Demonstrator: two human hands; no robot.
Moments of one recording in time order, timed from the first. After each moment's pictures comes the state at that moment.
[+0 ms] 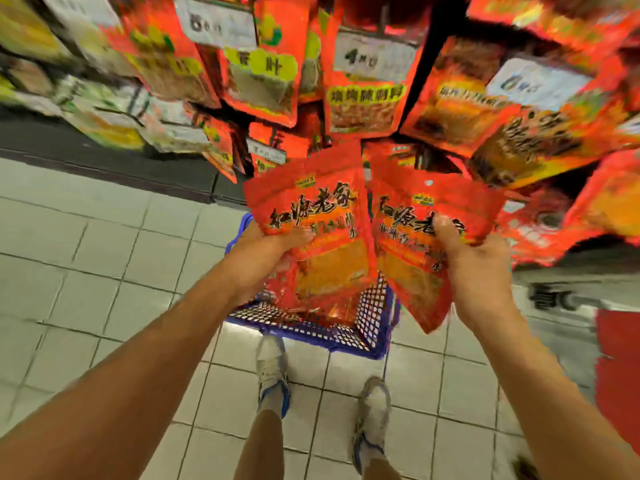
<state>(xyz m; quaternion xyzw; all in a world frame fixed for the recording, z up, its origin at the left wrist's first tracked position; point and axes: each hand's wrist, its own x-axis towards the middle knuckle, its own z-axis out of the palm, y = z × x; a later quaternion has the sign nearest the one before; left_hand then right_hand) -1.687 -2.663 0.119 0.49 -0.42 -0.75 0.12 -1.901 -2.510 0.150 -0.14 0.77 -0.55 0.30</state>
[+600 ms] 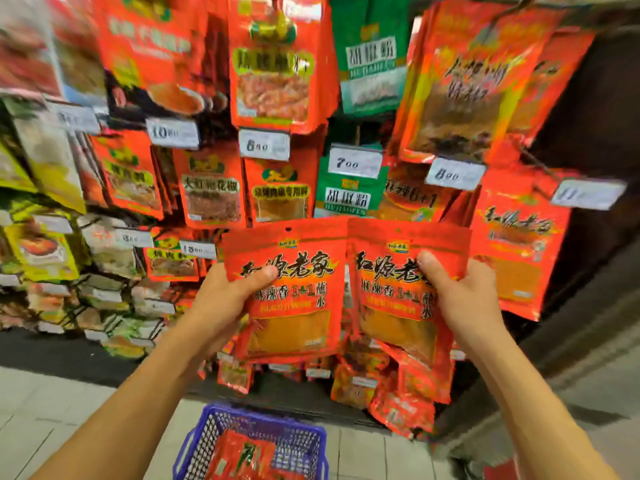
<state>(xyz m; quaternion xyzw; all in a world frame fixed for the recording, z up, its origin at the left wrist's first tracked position) -1.756 -2.607 0.567 0.28 -0.55 -0.70 0.36 -1.999 -2.423 0.616 -0.38 0.67 -0.62 0.11</state>
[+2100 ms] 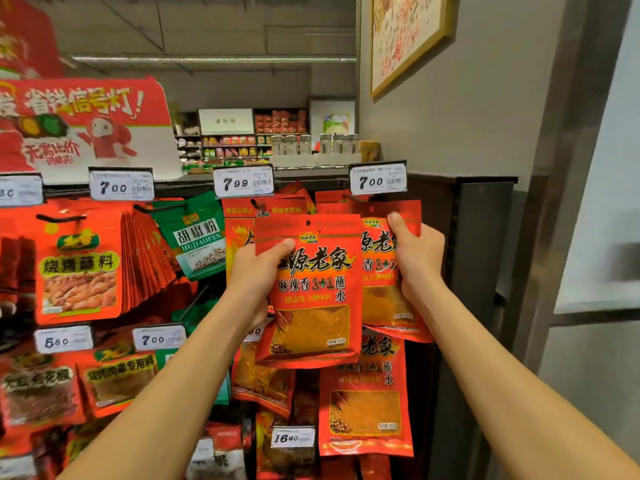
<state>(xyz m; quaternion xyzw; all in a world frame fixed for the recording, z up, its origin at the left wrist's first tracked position) -2.101 -2.531 0.801 0.17 -0.59 -0.66 0.43 -2.285 -2.393 0.808 -0.24 0.58 -0.77 -0.01</state>
